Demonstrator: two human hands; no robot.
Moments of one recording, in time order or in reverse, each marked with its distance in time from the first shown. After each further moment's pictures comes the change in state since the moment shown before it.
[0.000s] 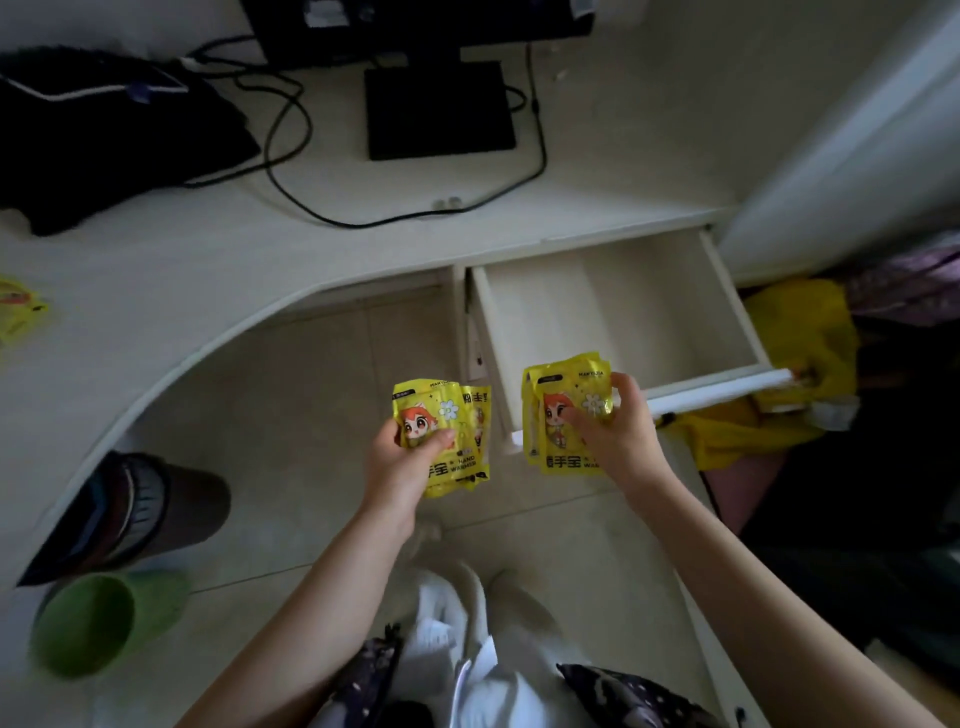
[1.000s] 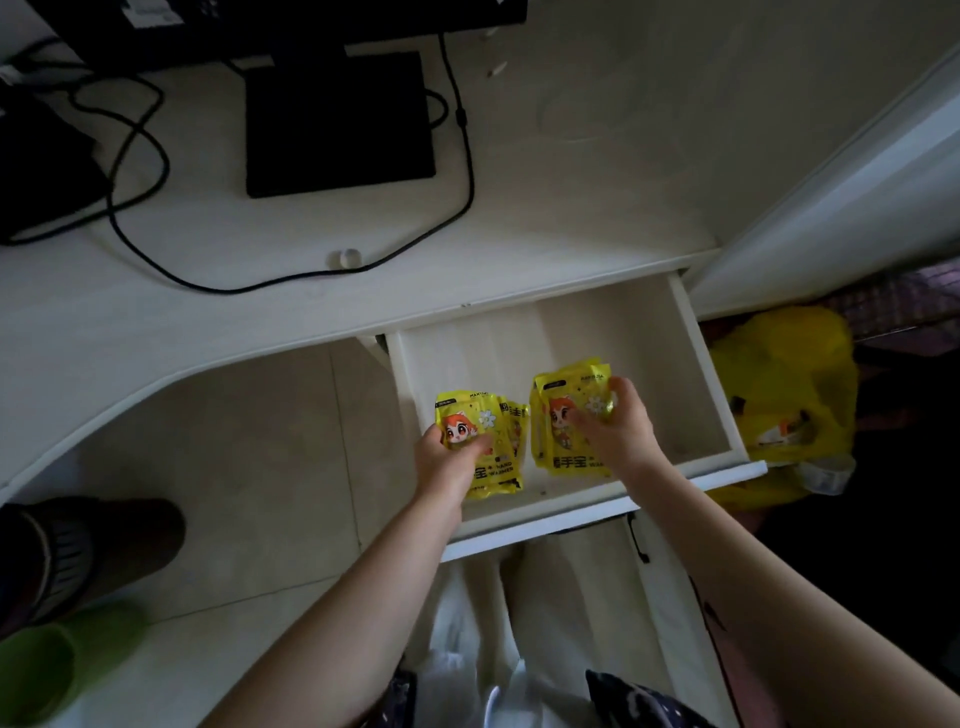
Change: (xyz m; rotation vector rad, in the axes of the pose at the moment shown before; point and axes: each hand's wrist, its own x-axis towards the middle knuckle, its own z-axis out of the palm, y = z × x) left_hand 0.111 0.027 0.208 0.123 0.010 -0.228; right_hand 0.203 0.011 -0.073 -0.093 -0.061 0.178
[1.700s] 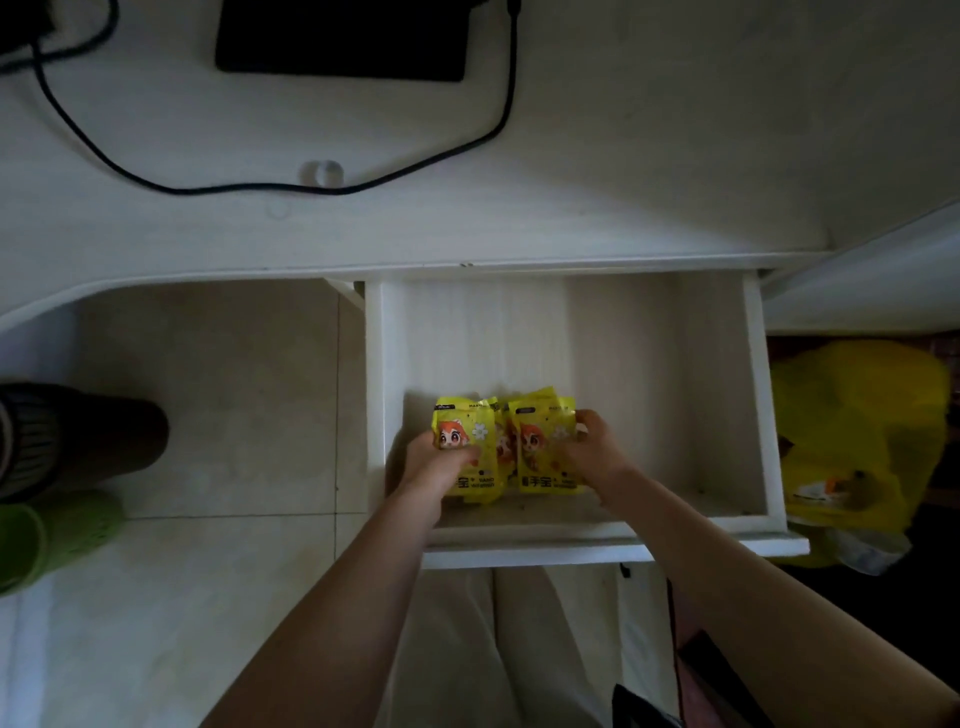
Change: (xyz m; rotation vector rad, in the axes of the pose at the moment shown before) left_hand 0.055 -0.048 0.040 0.057 0.033 -0.233; right_hand 0.097 0.072 0.042 -0.084 -0.356 0.229
